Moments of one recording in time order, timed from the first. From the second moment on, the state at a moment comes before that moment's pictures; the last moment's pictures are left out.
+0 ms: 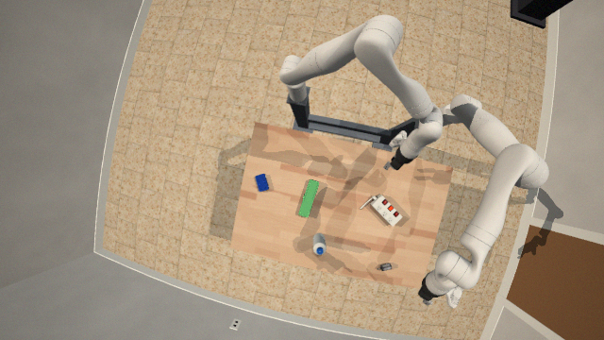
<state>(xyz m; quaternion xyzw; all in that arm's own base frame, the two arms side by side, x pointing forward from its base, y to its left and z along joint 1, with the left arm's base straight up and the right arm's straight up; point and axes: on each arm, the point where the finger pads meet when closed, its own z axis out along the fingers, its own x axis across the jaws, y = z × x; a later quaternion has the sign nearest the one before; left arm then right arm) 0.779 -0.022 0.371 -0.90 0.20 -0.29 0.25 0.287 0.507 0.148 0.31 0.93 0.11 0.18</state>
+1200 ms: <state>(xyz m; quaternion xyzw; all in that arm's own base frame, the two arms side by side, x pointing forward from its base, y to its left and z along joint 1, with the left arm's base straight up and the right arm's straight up) 0.779 -0.022 0.371 -0.90 0.20 -0.29 0.25 0.071 0.419 0.180 0.08 1.00 0.00 0.00</state>
